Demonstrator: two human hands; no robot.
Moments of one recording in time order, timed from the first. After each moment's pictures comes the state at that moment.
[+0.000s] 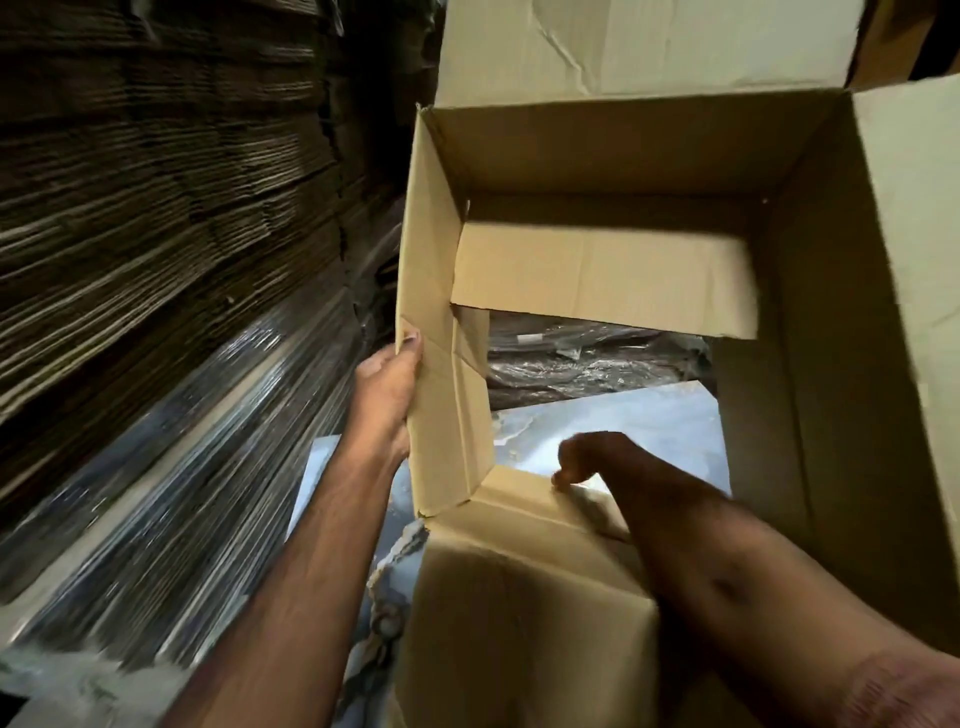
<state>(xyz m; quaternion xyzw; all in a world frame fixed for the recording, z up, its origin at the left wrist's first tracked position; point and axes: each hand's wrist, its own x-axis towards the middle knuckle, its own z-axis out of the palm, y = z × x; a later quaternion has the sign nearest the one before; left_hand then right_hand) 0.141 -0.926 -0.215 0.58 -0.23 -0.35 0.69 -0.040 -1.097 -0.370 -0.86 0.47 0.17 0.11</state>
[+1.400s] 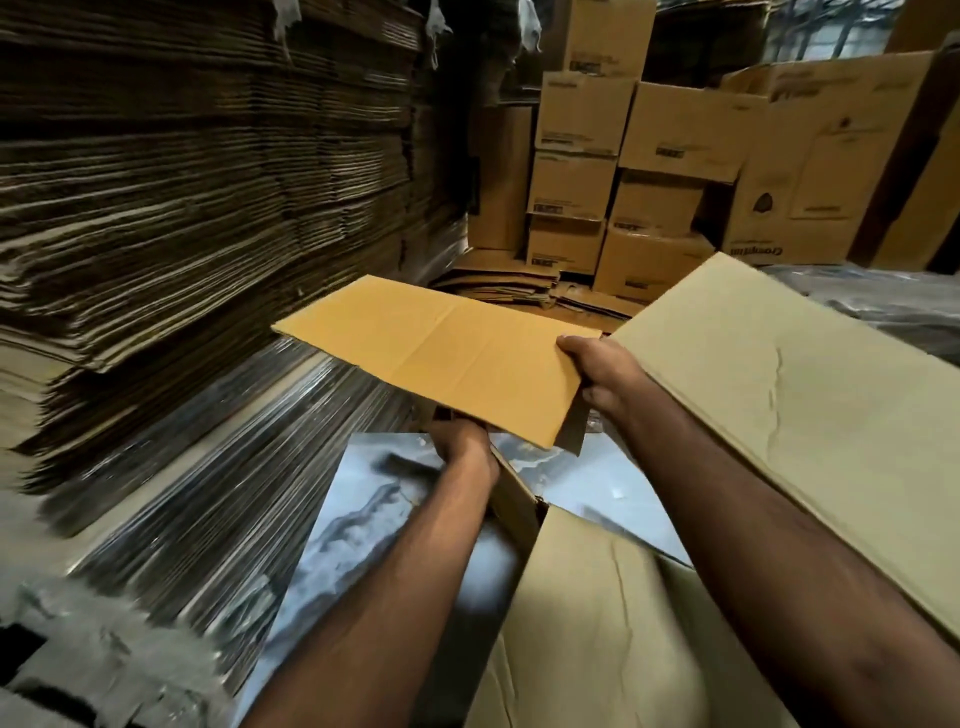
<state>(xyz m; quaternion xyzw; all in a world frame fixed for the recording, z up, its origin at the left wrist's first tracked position) 0.123 -0.950 -0.278 0.56 0.04 -0.37 0.74 0.019 -1.054 -0.203 -0.50 0.43 -0.33 0.68</state>
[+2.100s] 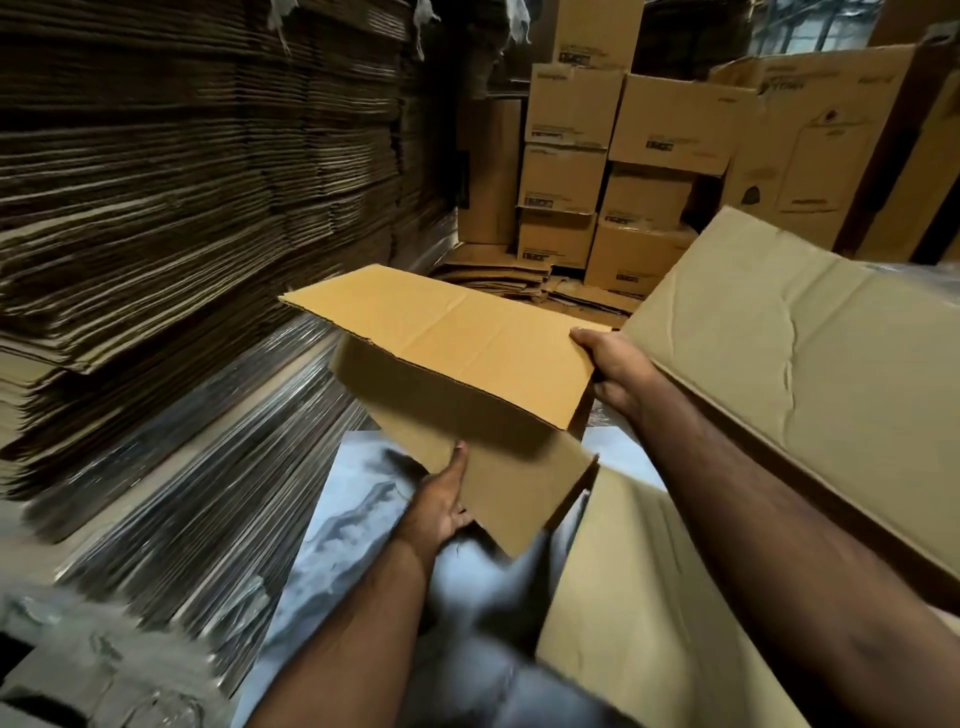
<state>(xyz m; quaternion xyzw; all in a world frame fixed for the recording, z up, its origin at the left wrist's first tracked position) 0.165 -0.924 -0.378 0.60 -0.07 -0.52 0.61 0.006 -1.063 -0.206 -0.45 0.41 -0.36 0.70</state>
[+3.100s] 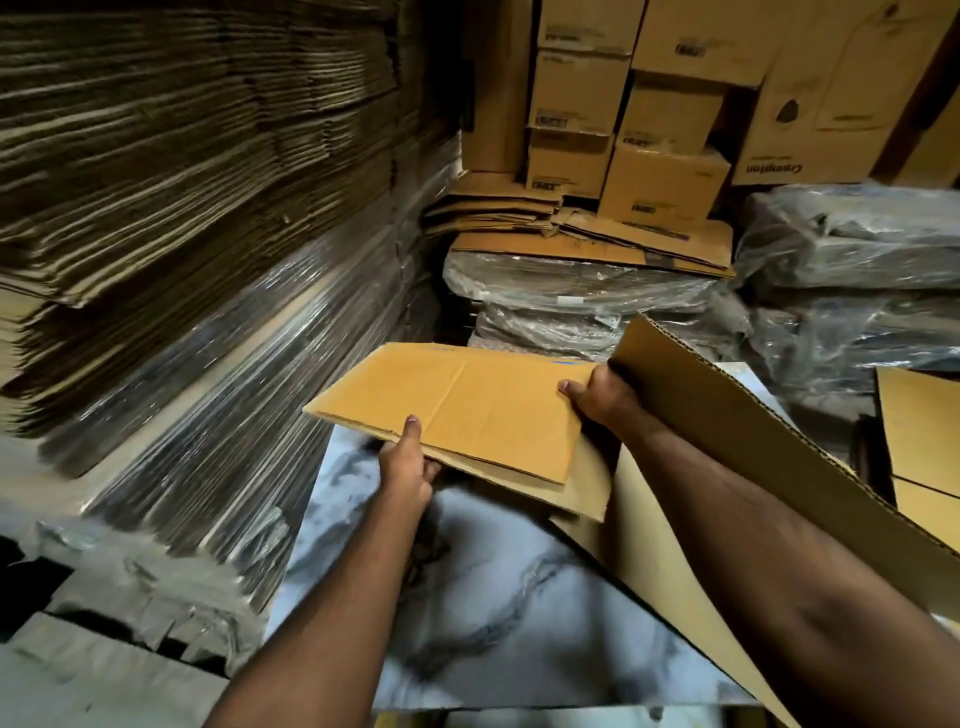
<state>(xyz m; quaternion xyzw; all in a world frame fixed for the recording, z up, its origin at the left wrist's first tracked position) 0.200 -0.887 -0.414 0.61 0.06 -0.38 0.69 0.004 -1.043 -0.334 -0.75 0.58 -0.11 0.29</state>
